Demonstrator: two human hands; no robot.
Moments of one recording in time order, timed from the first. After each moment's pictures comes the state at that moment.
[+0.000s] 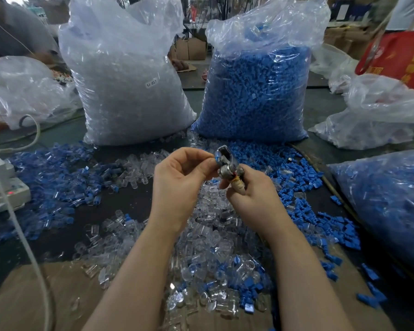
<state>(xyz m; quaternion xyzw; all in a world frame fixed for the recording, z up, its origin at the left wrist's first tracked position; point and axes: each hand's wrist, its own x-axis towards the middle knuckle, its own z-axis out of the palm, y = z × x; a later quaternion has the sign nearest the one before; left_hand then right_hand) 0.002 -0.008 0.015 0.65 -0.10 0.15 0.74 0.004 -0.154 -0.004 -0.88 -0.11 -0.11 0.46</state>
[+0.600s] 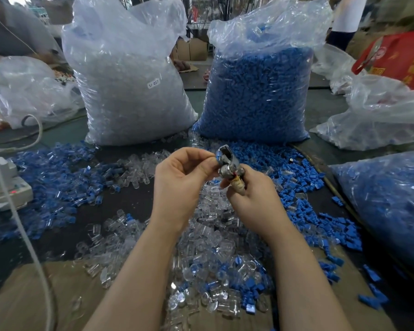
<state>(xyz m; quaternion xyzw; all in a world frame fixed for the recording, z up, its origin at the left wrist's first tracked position) 0.001 -0.010 0.017 0.66 -0.08 0.16 0.73 0.003 -0.152 -0.005 -0.88 -0.10 -0.11 0.45</state>
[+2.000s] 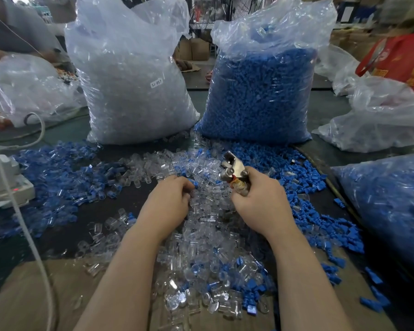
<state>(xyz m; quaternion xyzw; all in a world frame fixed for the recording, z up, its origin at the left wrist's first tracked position) 0.025 0.035 -0.026 0.97 -0.03 0.04 0.25 0.010 -0.159 -0.015 -0.93 -0.06 -0.13 0.34</state>
